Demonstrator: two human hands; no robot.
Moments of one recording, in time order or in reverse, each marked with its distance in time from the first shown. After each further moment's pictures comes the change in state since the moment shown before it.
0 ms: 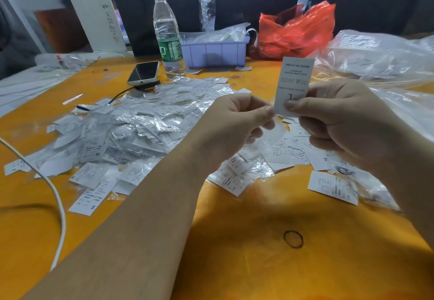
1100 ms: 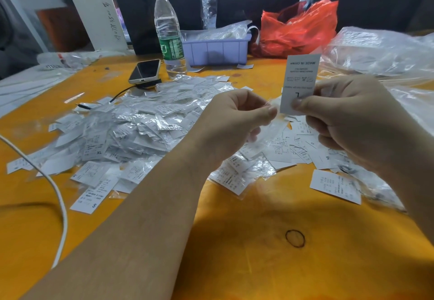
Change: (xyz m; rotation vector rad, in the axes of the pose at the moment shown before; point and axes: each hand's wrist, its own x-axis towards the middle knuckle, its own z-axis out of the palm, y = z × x) left_hand 0.001 -0.003 0.000 -0.015 0.062 0.019; right_hand -0.008 -0.005 0.005 -0.193 0.164 -0.074
